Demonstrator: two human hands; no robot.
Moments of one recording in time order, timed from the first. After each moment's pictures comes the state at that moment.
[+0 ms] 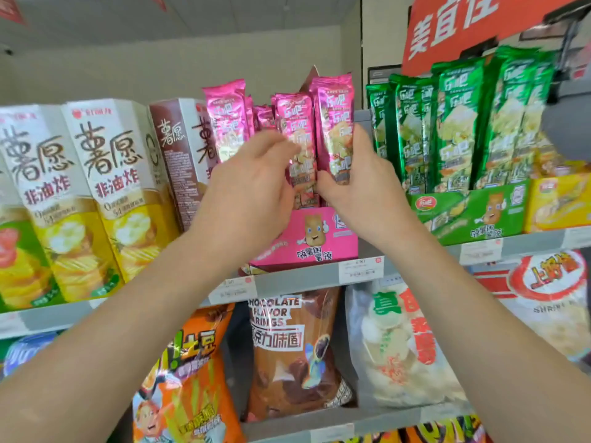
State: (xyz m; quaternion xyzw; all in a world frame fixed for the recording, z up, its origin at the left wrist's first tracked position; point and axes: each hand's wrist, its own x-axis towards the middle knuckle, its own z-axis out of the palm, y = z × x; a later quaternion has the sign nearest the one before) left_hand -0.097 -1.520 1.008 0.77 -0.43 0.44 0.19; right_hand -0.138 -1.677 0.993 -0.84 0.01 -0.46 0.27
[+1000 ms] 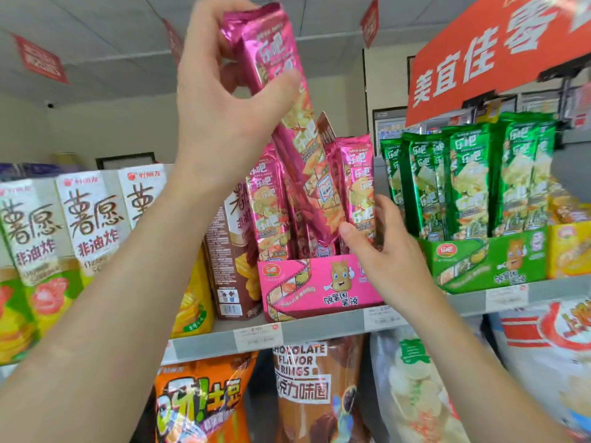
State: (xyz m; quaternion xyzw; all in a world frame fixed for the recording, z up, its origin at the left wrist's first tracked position) left_hand -0.097 -1.504 1.112 0.50 -0.56 0.40 0.53; right_hand -0.137 -1.680 0.962 -0.79 0.03 -0.45 0.41
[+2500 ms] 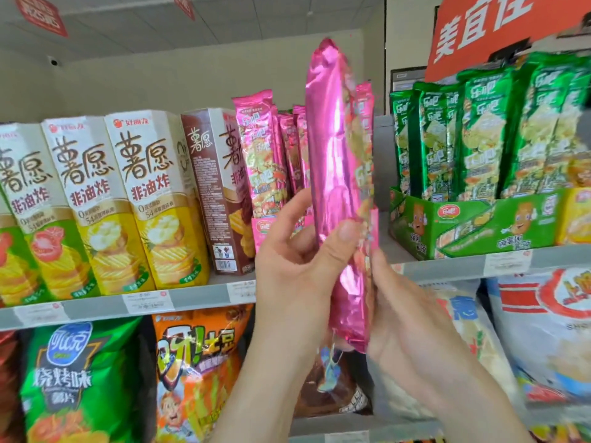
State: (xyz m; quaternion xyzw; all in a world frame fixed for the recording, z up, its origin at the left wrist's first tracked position) left_hand -0.159 -1.539 0.941 0.46 -0.35 0.03 0.82; right_hand -0.208 -1.636 0.911 -0.47 -0.15 -0.11 0.86
